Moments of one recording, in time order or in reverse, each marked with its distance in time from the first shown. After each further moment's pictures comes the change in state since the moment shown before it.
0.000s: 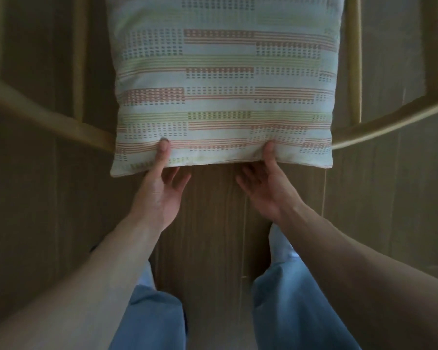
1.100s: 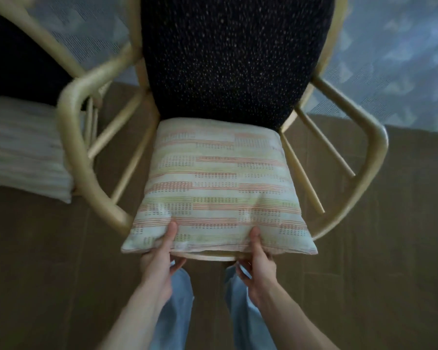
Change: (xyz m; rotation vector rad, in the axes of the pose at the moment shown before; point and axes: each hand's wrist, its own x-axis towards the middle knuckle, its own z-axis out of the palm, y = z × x) left_hand -0.381 0.159 0.114 0.143 0.423 -0.064; right_hand -0.413 -0.090 0.104 -0.215 0.386 0.025
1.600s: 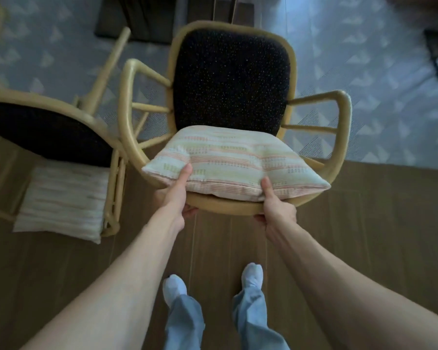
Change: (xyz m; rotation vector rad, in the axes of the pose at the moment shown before) left_hand -0.108 0.225 0.099 0.128 -0.089 0.215; right_hand -0.110 -0.208 0.088 -0.103 0.173 -0.270
